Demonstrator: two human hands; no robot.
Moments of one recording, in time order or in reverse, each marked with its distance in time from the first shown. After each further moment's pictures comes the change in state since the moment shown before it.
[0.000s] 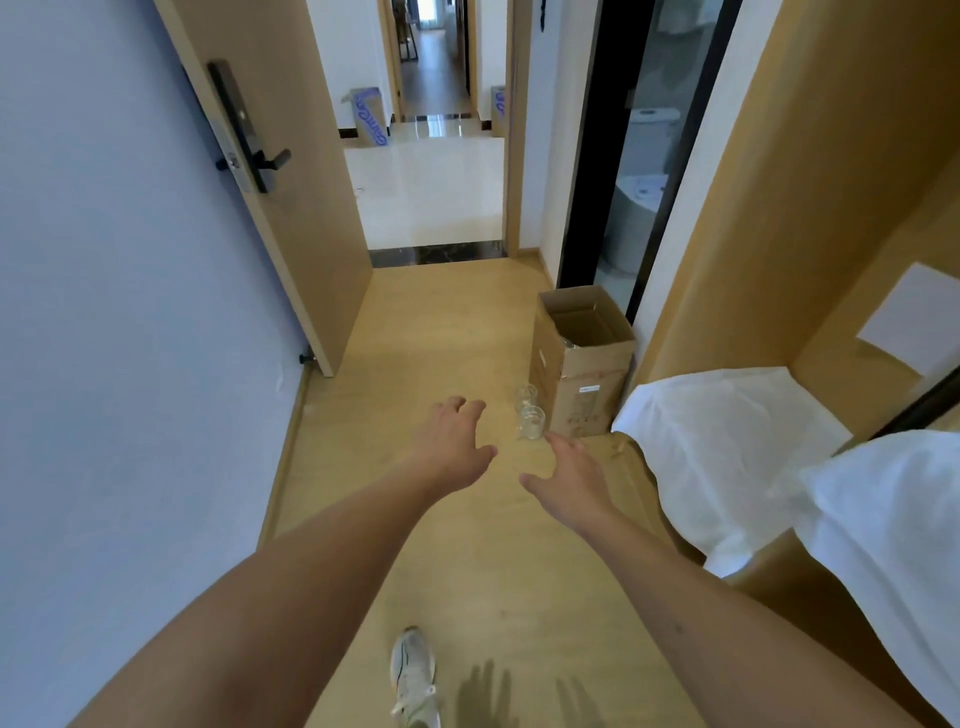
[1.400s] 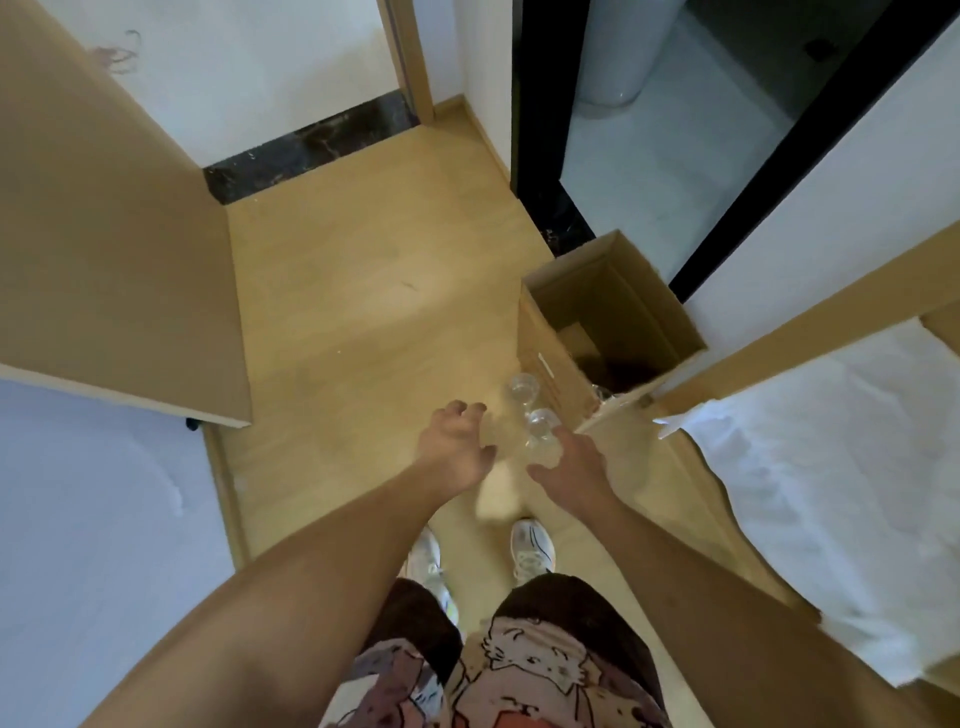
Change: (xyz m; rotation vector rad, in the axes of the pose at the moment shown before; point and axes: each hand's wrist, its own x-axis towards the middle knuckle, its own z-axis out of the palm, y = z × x) left_hand 0.626 -0.091 0.059 0.053 -0.521 0.093; right_hand 0.584 -0.023 0.042 0.218 -0.234 0.538
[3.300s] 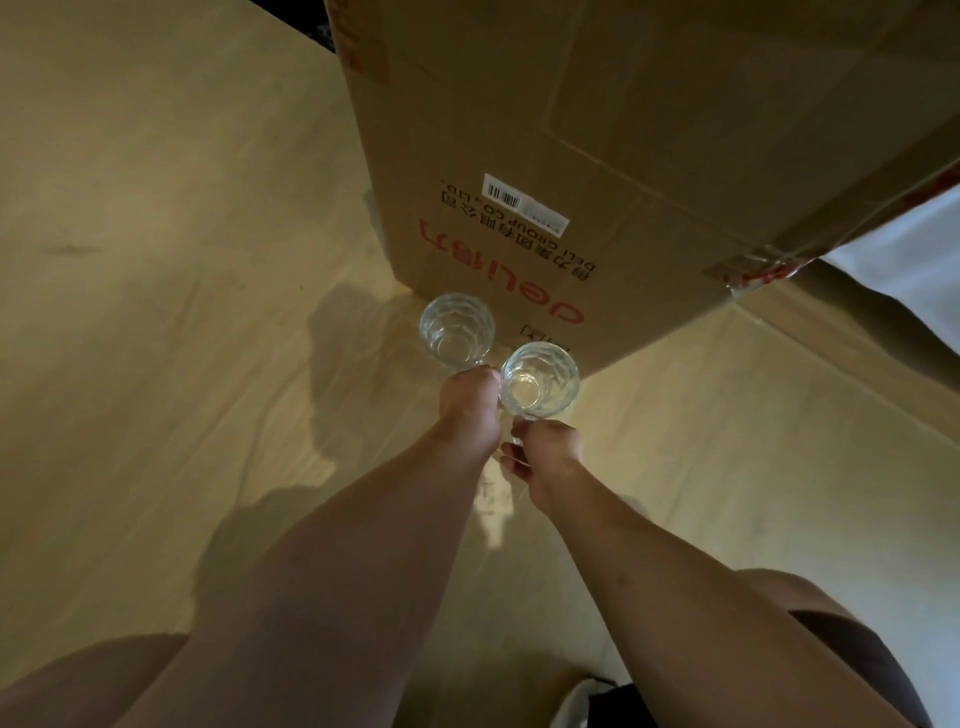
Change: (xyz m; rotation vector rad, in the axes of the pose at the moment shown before) left_hand 0.480 -0.124 0.423 -1.030 -0.393 -0.412; right_hand 0.481 0.180 0.338 1.427 0.505 0.769
